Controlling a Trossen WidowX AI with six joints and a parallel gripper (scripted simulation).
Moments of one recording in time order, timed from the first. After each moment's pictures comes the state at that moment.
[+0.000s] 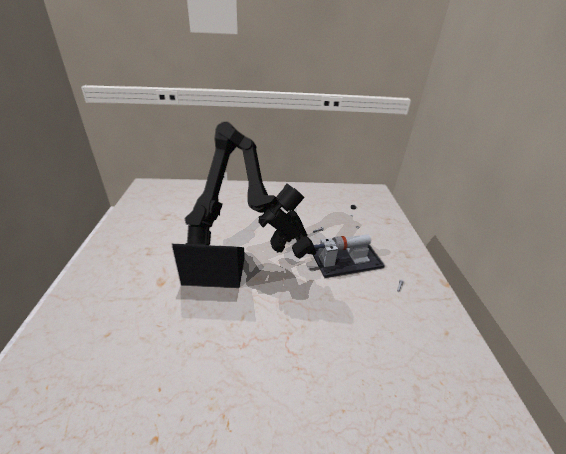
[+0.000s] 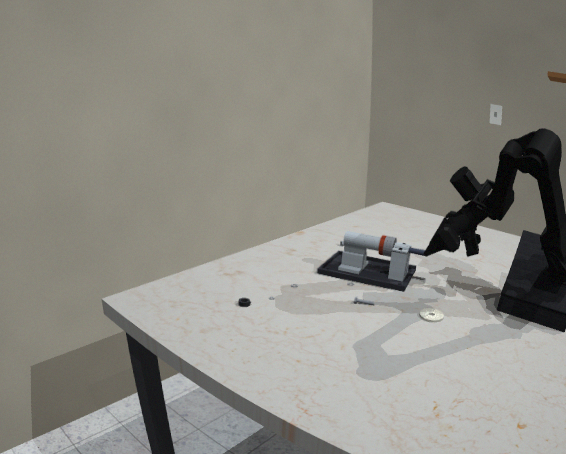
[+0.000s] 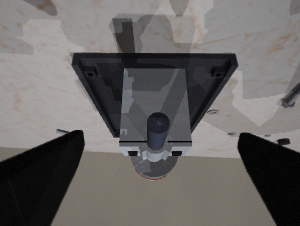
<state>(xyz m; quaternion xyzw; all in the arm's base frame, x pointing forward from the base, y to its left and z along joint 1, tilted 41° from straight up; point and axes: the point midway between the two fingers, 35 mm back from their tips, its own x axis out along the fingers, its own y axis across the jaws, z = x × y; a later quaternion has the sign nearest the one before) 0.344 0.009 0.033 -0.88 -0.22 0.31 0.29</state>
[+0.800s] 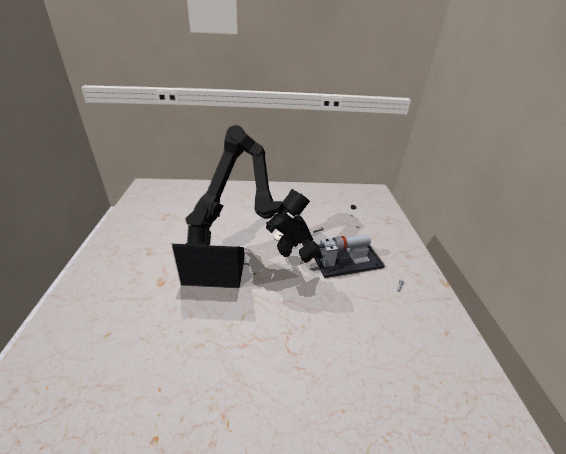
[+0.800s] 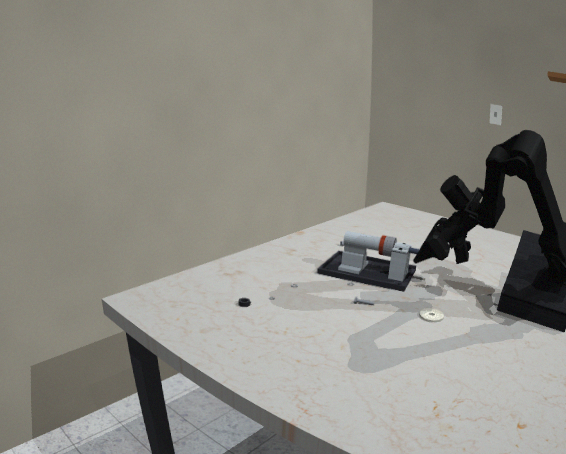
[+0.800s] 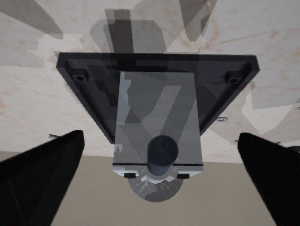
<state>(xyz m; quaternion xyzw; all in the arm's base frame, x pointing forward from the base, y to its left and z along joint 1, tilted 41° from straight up) 0.369 0.027 0.020 -0.88 -0.22 0.30 0.28</state>
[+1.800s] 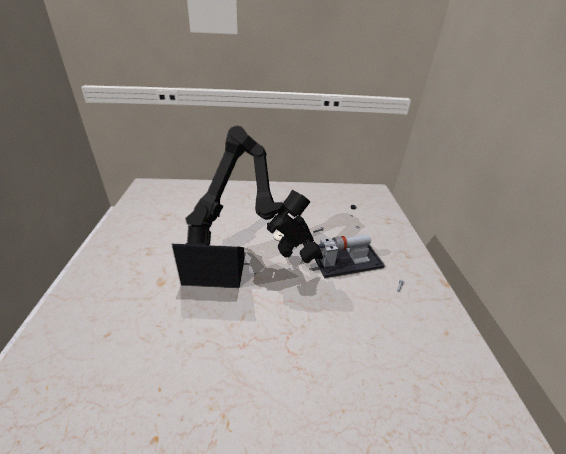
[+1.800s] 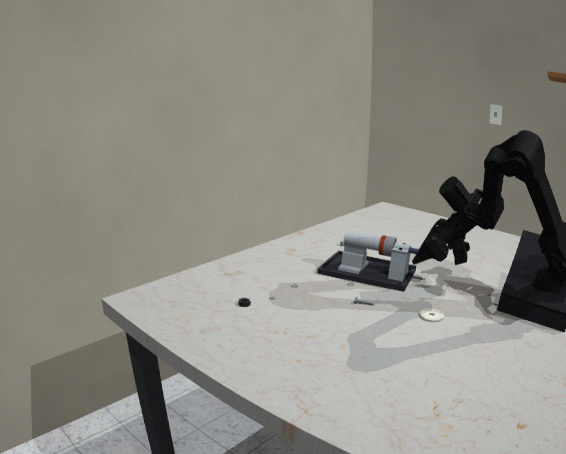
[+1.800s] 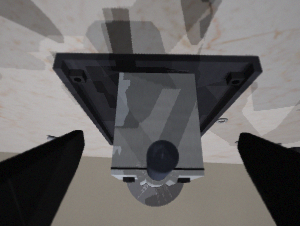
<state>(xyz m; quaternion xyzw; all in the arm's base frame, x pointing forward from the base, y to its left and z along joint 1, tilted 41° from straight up) 0.372 0.029 0.019 -0.88 -0.22 0.30 0.28</state>
